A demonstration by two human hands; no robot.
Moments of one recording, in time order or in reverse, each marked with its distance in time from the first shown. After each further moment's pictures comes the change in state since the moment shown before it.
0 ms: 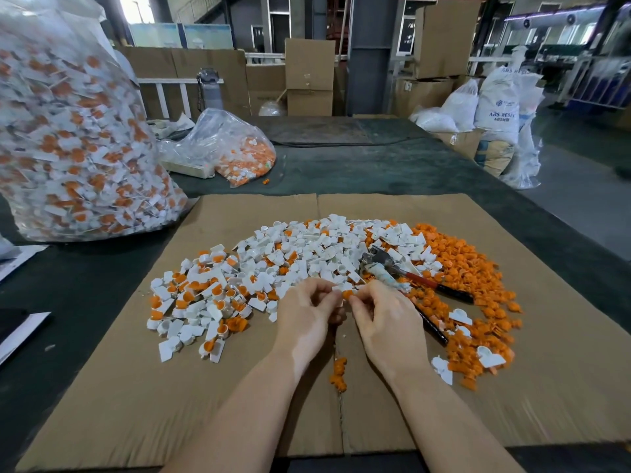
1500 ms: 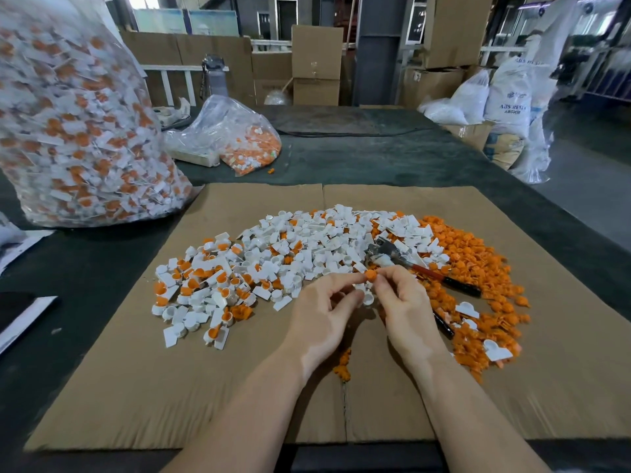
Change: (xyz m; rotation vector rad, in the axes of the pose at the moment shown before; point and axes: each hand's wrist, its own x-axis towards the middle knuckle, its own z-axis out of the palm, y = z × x) left_hand -0.010 0.000 0.002 0.183 -0.098 0.238; right_hand 0.009 0.008 -0.005 0.582 -0.138 0.363
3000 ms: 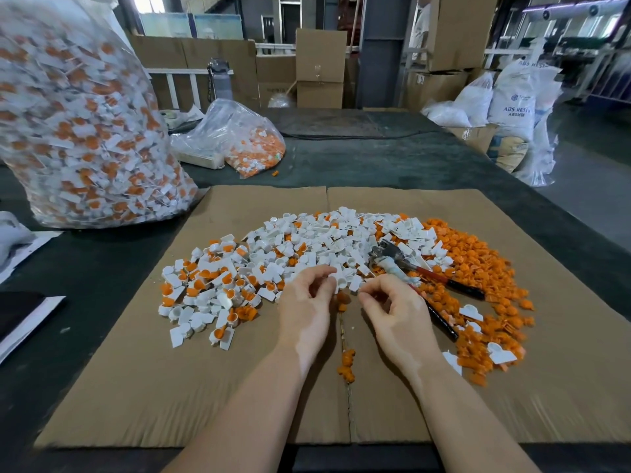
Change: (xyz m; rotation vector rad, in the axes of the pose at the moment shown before) left_hand 0.006 -0.007 -0.005 -0.135 0.258 -0.203; right_hand -0.009 0.000 0.004 -0.331 -0.024 -0.185
